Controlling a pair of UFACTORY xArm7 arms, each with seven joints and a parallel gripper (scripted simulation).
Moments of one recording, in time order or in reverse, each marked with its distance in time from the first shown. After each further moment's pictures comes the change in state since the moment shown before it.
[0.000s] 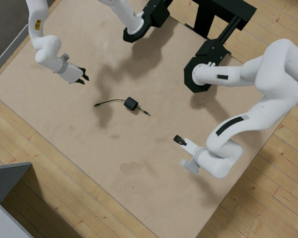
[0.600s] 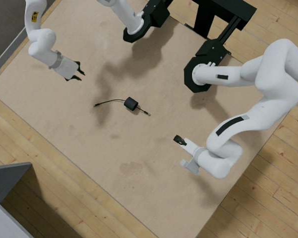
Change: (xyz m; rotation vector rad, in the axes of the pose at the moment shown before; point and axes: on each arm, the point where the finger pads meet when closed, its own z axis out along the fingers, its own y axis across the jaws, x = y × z) left arm 0.000 0.000 0.000 0.000 0.000 0.000; right arm 0.016 0.003 -0.029 -0.001 -0.033 -0.334
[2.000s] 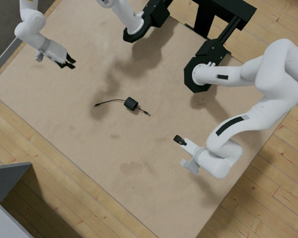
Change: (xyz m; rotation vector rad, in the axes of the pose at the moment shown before) left arm 0.000 0.000 0.000 0.000 0.000 0.000; right arm 0.028 0.030 -0.067 0.062 -0.081 -0.863
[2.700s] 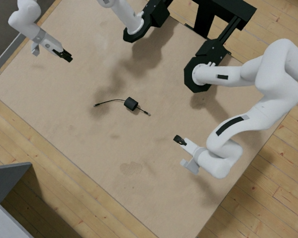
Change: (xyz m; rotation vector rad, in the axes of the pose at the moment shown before) left arm 0.000 0.000 0.000 0.000 0.000 0.000; right arm -0.009 0.019 -0.034 0.052 -0.005 -0.468
